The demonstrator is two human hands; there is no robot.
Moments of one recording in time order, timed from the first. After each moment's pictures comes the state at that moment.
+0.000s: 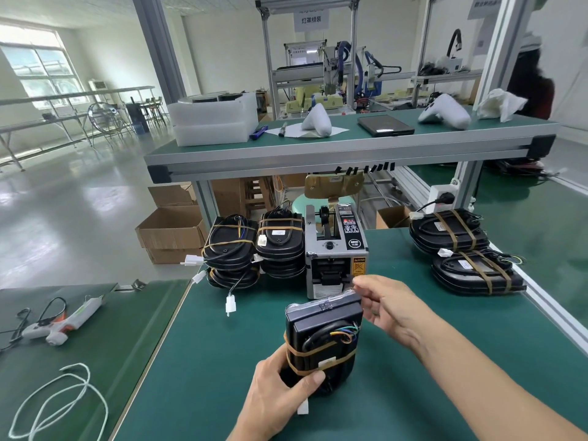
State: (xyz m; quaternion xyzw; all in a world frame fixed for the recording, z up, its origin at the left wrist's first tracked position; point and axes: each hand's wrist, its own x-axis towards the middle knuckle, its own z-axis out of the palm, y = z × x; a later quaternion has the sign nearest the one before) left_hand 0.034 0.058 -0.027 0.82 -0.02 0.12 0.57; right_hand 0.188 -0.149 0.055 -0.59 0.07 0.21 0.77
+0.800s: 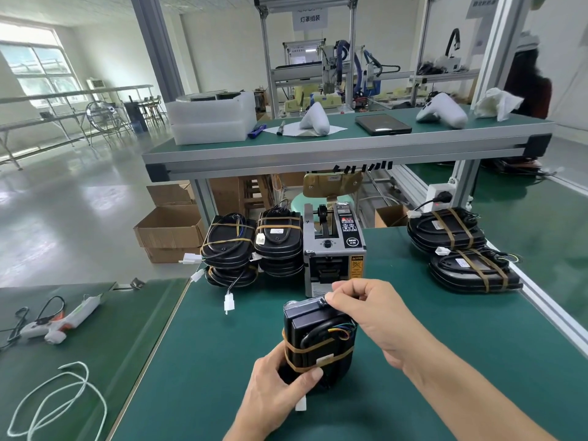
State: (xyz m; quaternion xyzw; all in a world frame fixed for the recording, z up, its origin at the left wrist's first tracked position) left_hand 0.033 0.057 -0.027 0.81 -0.01 0.12 0.57; right_hand 0.124 -0.134 0.092 -0.73 -0.10 0.11 0.66
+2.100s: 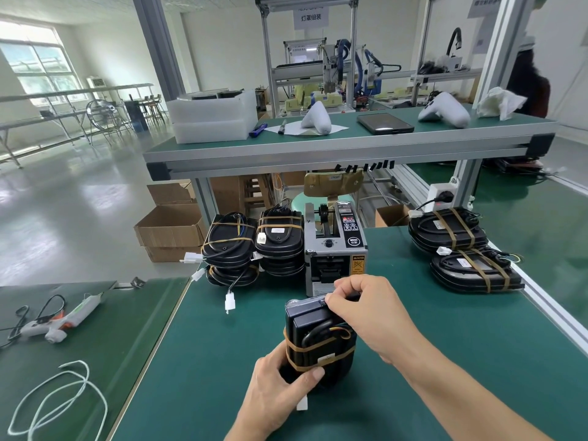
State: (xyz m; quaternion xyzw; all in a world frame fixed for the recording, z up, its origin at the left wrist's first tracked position) left_hand 0.035 0.056 -0.029 0.81 -0.02 0.13 0.57; right_hand 0.126 -0.128 0.087 -0.83 -0.15 0.00 0.54
